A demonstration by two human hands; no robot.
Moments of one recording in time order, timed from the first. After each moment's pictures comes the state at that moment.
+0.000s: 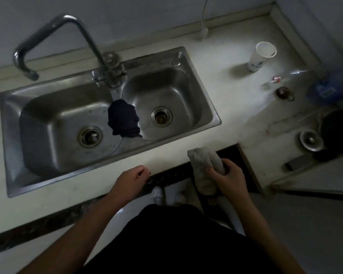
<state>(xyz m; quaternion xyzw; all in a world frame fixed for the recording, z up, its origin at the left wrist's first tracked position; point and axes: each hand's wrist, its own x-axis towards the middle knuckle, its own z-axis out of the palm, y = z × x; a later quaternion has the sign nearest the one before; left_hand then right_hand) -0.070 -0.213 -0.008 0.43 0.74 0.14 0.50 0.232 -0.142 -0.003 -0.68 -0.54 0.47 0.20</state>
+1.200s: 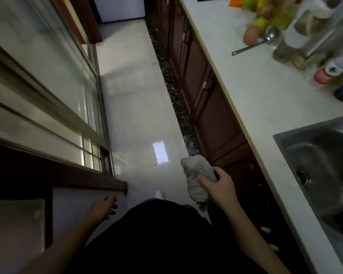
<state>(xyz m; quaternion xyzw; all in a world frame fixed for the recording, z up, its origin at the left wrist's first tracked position) 0.064 -0.814 -0.081 -0.50 0.67 0.47 0.27 -0.096 -0.478 -0.007 -0.11 -0.85 0.46 -0.24</state>
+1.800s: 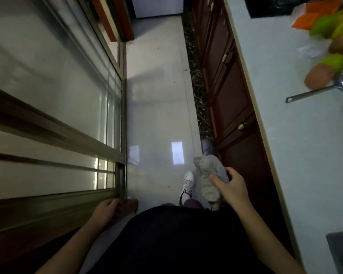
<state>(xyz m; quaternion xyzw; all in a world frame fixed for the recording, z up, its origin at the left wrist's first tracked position) -0.110 -0.915 -0.073 -0.55 0.64 0.47 0.23 -0.357 -0.596 -0.044 -0.06 -0.84 0.45 -0.30</state>
